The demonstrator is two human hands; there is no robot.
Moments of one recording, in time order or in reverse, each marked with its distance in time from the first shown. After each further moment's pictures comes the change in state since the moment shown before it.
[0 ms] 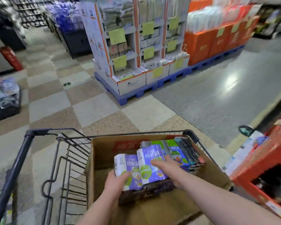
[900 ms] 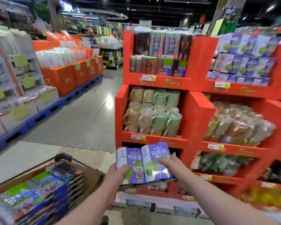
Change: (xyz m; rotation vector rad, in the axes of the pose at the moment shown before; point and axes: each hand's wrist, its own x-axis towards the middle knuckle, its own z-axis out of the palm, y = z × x) left_hand -0.261 -0.042 0.256 0.196 -1.023 0.283; right_hand -0.330 0.186 -0.252 0.428 0.826 -0.142
